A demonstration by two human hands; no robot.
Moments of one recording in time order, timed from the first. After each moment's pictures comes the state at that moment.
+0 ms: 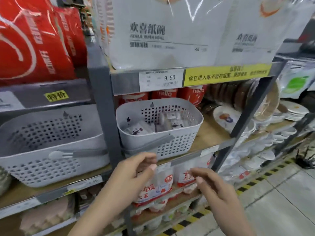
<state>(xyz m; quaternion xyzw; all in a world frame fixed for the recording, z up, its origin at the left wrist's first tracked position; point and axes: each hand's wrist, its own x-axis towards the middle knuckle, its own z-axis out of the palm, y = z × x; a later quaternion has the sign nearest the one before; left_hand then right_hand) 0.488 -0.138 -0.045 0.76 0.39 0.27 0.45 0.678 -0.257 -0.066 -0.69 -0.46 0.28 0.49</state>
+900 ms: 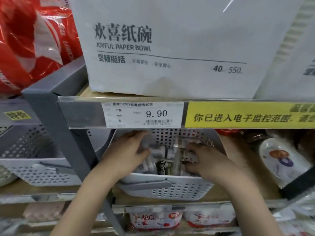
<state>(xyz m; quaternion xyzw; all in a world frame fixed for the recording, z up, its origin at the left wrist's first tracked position) 0.561 -0.007 -0.028 0.80 0.57 0.18 0.10 0.784 -0.028 -0.025 -0.66 -0.72 0.20 0.07</state>
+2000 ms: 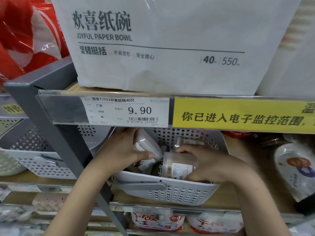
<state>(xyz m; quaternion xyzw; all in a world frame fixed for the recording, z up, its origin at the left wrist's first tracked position) 0.558 0.000 -0.035 0.76 0.59 0.22 0.13 0.800 -0.009 -0.019 -0.55 -0.78 0.31 0.00</state>
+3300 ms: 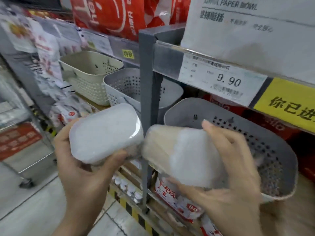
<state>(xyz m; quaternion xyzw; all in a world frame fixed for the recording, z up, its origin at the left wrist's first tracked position) 0.564 -0.199 -0.054 0.33 0.60 0.73 -0.06 0.744 -0.103 -0.006 -0.22 -0.84 0.18 0.46</state>
